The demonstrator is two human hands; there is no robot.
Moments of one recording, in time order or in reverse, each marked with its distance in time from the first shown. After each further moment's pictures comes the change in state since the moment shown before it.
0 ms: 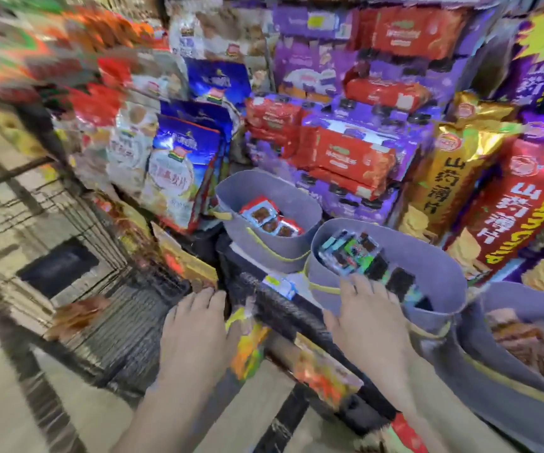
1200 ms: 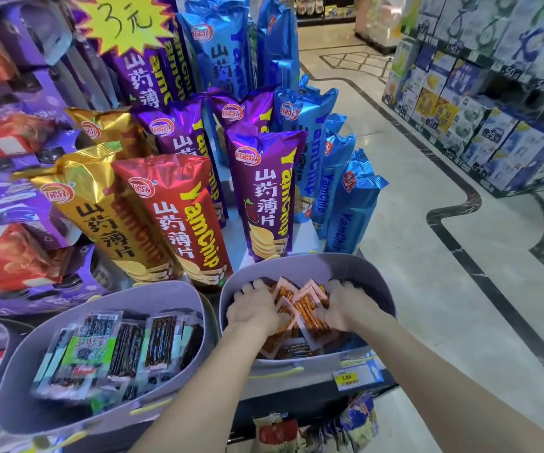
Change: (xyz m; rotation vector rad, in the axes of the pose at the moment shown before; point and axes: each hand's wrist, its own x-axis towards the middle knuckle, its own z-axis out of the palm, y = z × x) left_hand 0.061 0.497 0.083 0.038 -0.397 0.684; right_hand -0.049 0.383 0.113 0.487 -0.320 0.869
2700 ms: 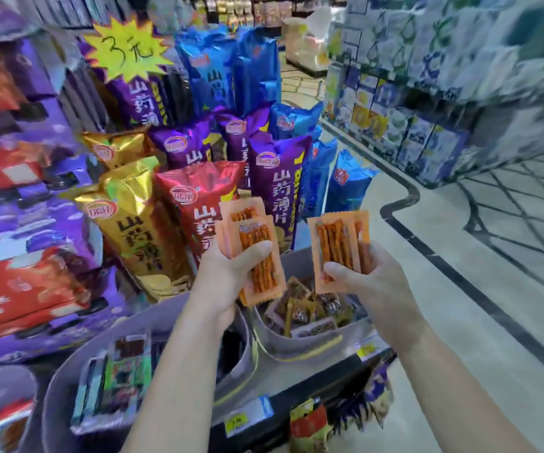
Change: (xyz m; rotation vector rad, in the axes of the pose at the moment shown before) left_hand -0.059 -0.096 -0.111 -1.472 -0.060 0.510; right_hand -0.161 -0.085 -0.023 1.334 0.612 -0.199
